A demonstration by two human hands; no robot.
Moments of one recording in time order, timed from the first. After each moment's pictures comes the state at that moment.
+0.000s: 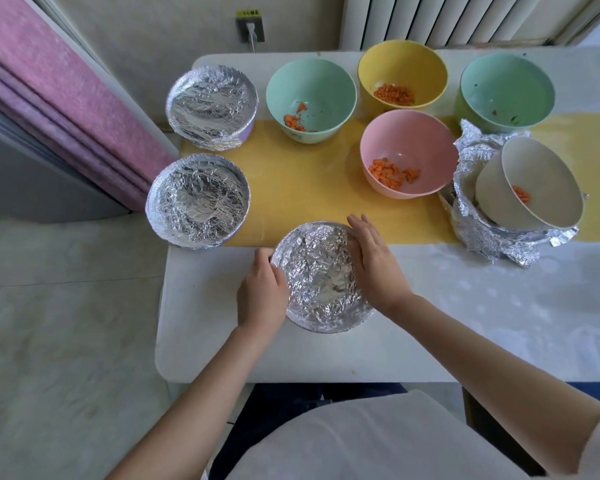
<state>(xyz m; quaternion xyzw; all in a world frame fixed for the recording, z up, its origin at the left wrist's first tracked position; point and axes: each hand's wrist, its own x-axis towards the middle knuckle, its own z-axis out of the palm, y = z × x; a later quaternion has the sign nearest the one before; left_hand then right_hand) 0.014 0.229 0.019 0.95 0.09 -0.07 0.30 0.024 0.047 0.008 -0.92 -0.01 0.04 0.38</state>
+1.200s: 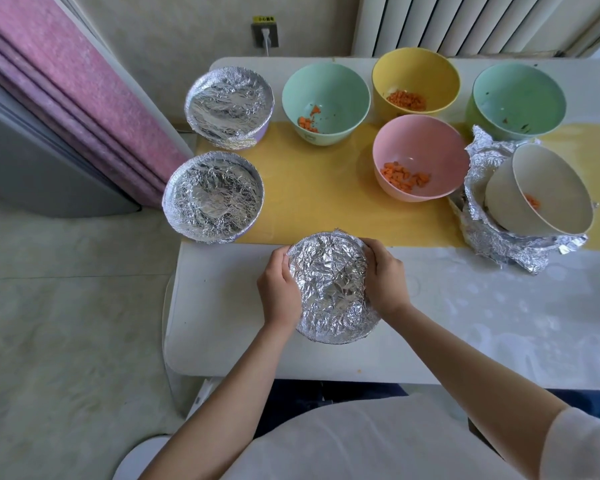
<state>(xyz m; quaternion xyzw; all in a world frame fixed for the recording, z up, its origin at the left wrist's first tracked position) 0.007 0.216 -0.006 0.87 0.16 0.05 0.46 0.012 0.056 -0.009 -0.89 0.13 0.02 0.45</state>
